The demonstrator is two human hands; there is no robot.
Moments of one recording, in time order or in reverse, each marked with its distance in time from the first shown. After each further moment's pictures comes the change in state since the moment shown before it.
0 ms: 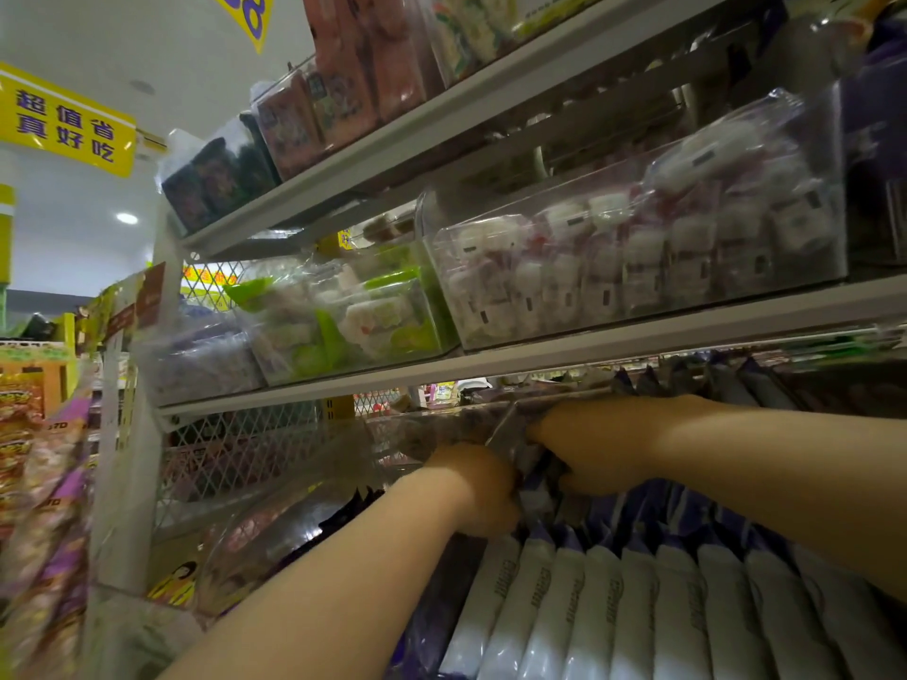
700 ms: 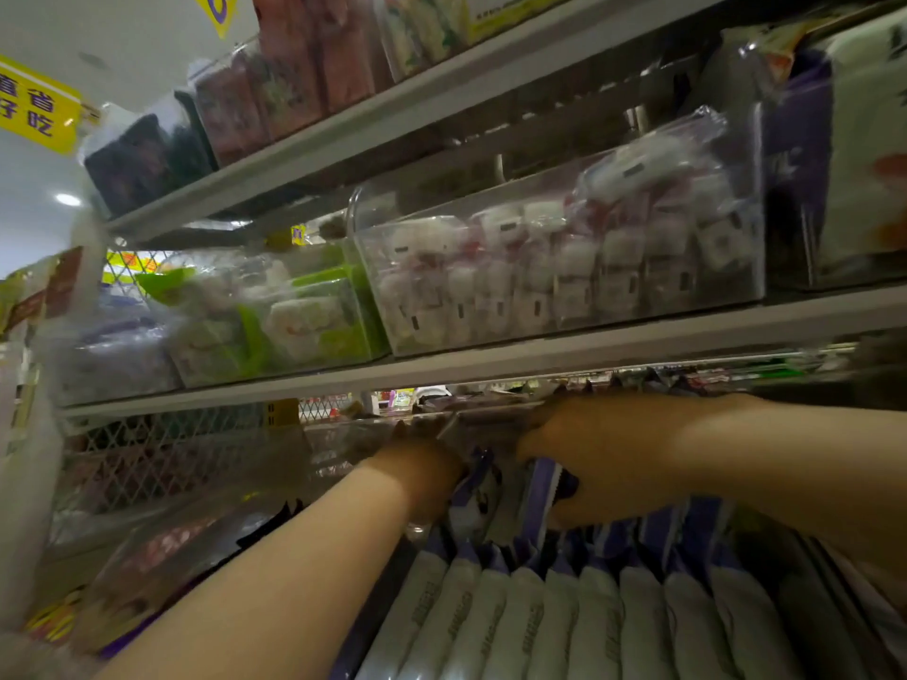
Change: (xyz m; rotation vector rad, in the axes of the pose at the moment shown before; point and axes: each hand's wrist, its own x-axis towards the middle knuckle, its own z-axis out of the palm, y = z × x) left_hand 0.049 -0.006 0.010 0.228 0.044 0.047; right_hand -0.041 0.038 0.000 -0.090 0.052 -0.059
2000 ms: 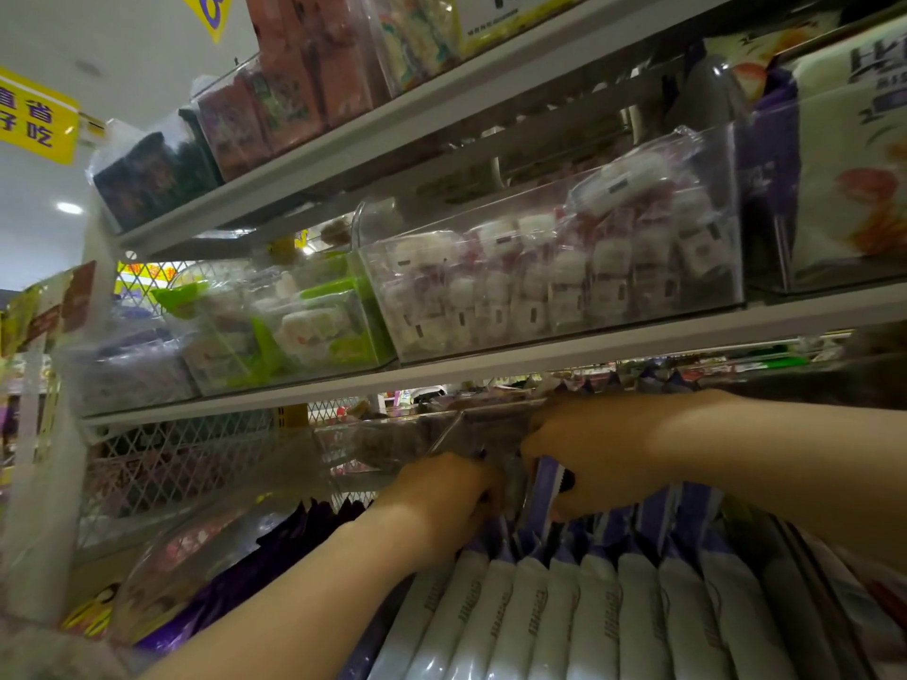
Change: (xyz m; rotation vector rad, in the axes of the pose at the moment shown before) left_hand -0.045 0.025 -0.008 -0.362 0.260 0.100; right_hand -0.004 -0.009 -0.012 0.025 -0.115 0.033
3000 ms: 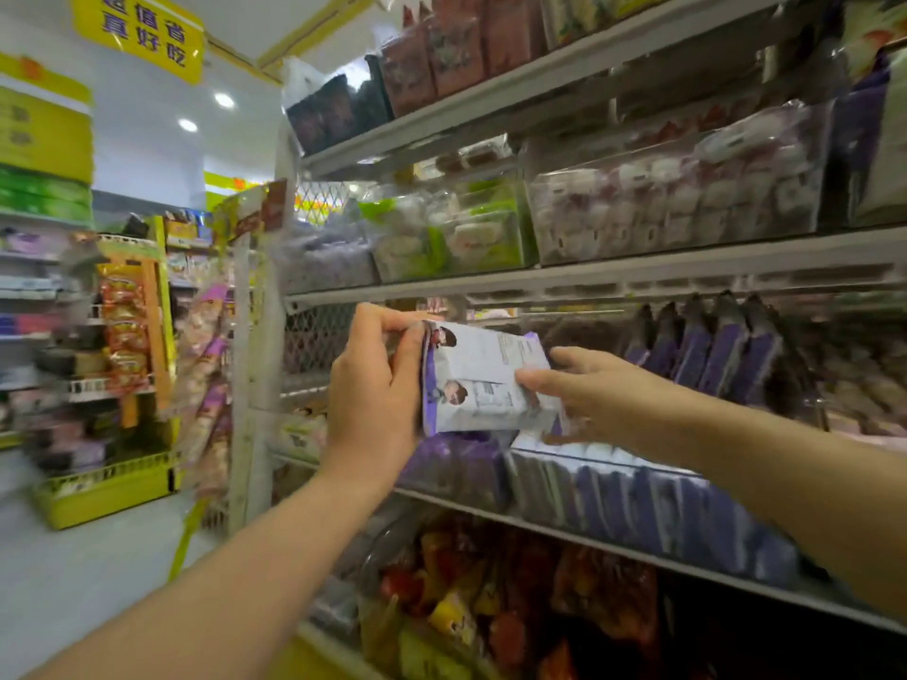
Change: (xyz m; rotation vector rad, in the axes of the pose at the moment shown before) left_hand -0.221 0.024 -0.066 -0.668 1.054 -0.366; right_hand -0.048 -0.149 0.011 1.613 0.196 -0.035
